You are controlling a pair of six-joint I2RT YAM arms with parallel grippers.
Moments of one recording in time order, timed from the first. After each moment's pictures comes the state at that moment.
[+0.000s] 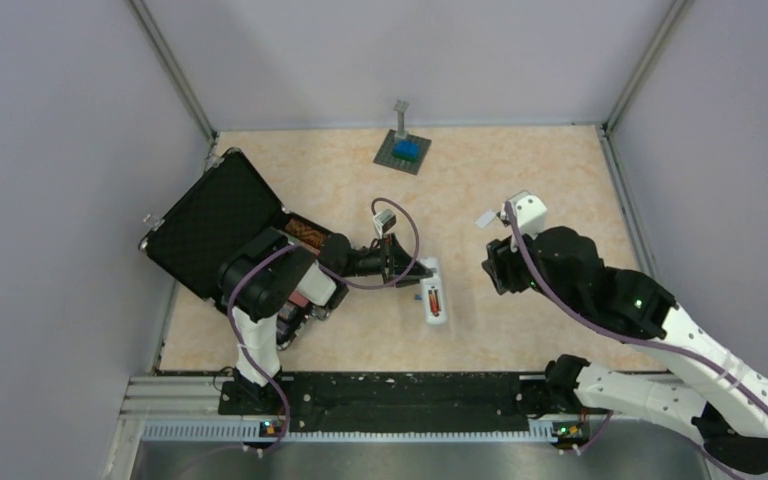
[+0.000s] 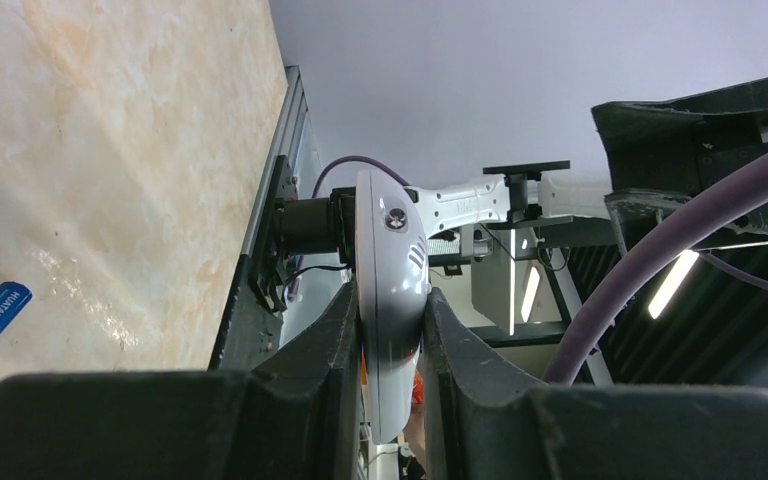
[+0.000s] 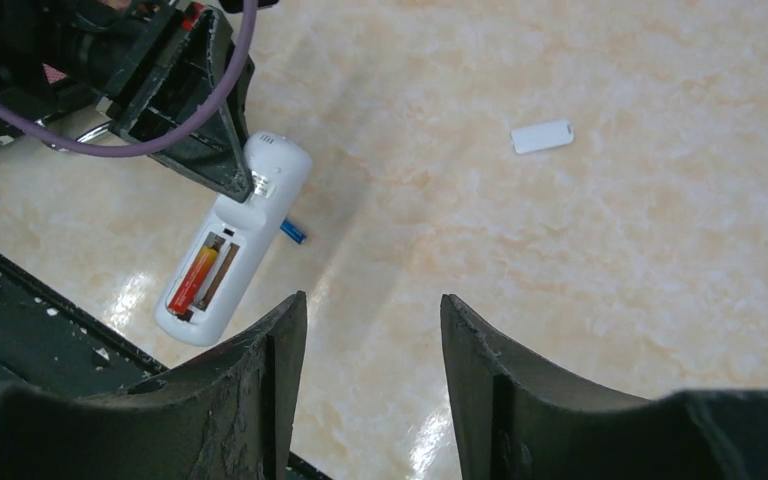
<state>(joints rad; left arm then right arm) -0.59 1.94 0.58 1.49 0.93 -1.60 0.93 0.80 1.08 -0.85 0.36 0.17</state>
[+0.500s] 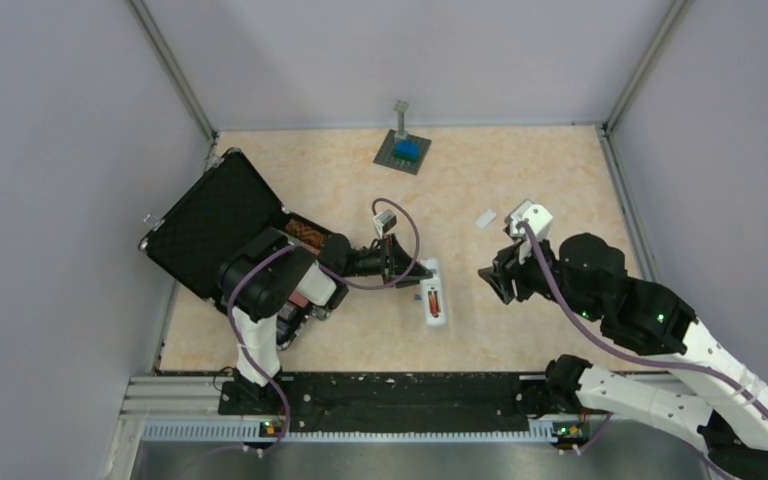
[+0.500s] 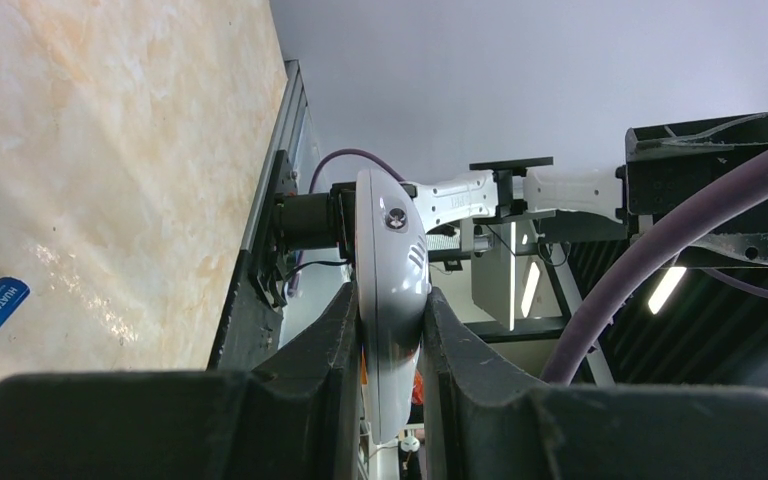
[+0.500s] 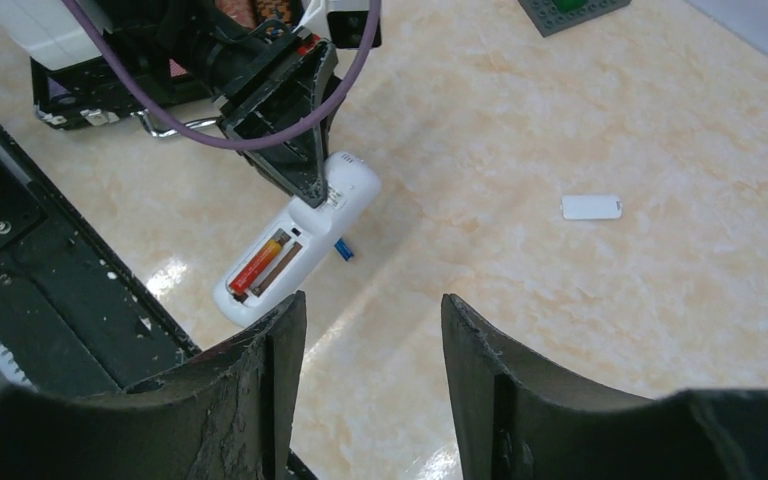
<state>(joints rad) -0.59 1.94 0.58 1.49 0.94 -1.60 0.93 0.70 1.07 -0.78 0.18 0.03</state>
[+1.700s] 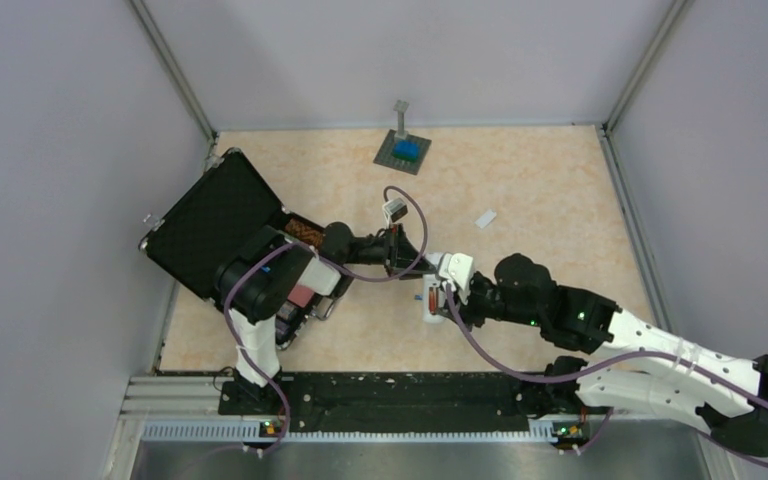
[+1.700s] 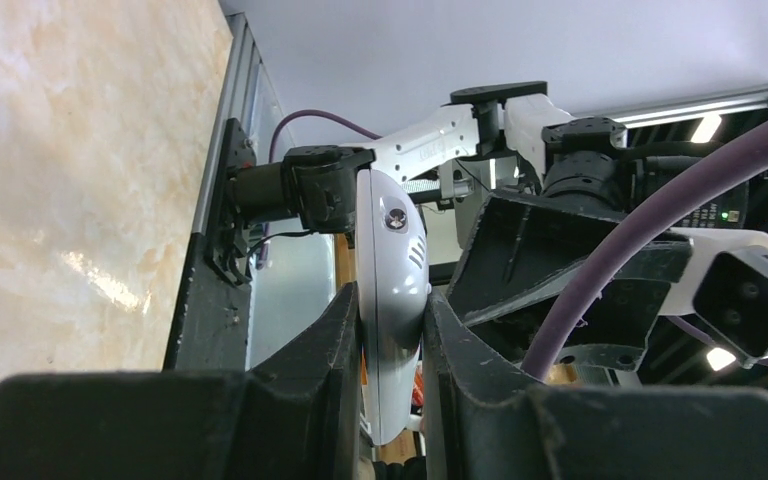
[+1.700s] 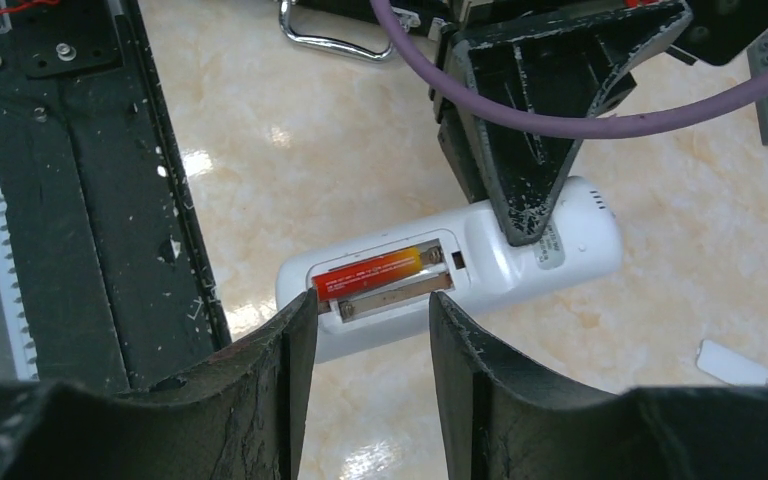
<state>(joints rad) -0.59 1.93 0.68 1.50 1.07 -1.67 1.06 0.79 0.76 -0.44 -0.07 -0.21</state>
